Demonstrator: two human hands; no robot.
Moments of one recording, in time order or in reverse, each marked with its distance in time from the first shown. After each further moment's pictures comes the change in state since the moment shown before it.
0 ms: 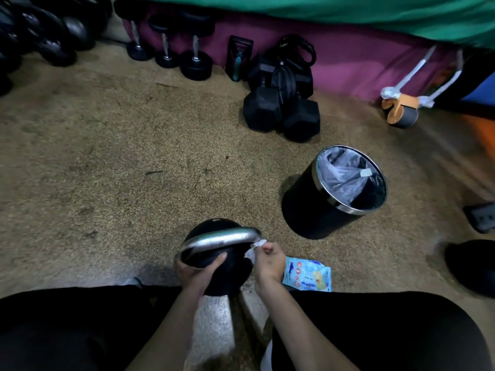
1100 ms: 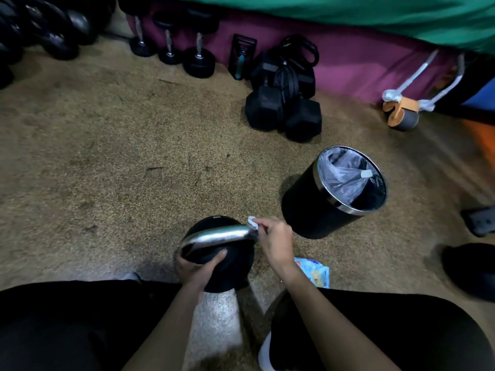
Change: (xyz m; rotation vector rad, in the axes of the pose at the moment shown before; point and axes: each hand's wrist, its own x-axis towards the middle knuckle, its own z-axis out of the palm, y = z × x) left_hand -0.009 0.007 -0.002 0.047 0.006 -0.020; right_hand 0.019 -0.048 -0.025 -0.520 -0.258 -0.722
